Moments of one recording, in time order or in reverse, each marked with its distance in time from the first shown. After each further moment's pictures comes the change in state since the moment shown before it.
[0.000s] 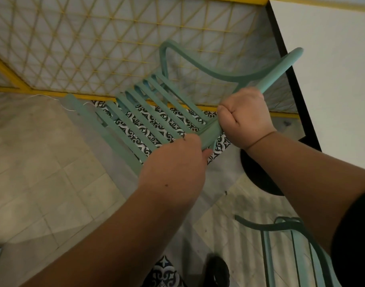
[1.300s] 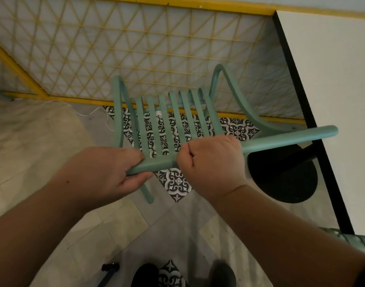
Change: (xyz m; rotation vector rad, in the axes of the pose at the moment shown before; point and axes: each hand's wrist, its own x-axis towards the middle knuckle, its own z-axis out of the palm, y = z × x) left_hand -0.021 -0.148 -0.036 0.190 0.163 0.444; right_hand -0.036 -0.122 -0.007 -0.029 -0.144 0.240
